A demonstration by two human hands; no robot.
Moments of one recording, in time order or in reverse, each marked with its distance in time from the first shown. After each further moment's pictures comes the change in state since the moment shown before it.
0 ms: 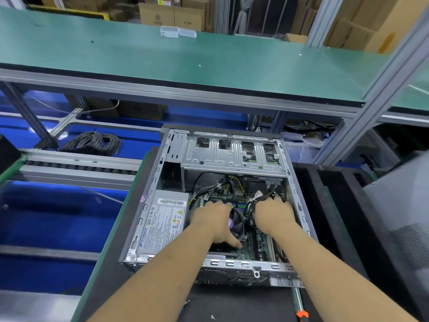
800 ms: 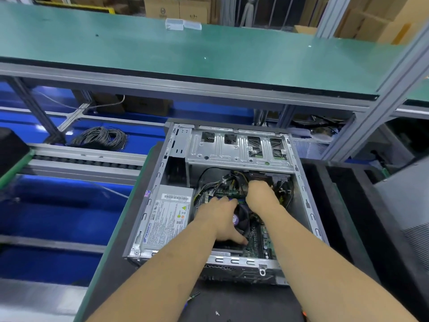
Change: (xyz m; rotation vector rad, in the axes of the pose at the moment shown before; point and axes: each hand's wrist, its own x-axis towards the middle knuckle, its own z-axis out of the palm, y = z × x) left_hand -0.001 -0.002 0.003 -0.034 0.016 0.030; right_hand 0.050 -0.027 -0.007 0.556 0.052 0.011
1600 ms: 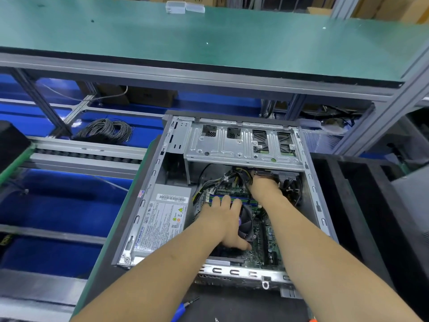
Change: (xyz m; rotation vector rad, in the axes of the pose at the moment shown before) left_hand 0.008 0.008 0.006 0.184 -0.170 -0.042; right_hand 0.046 0.007 0.011 -0.060 -0.161 0.091
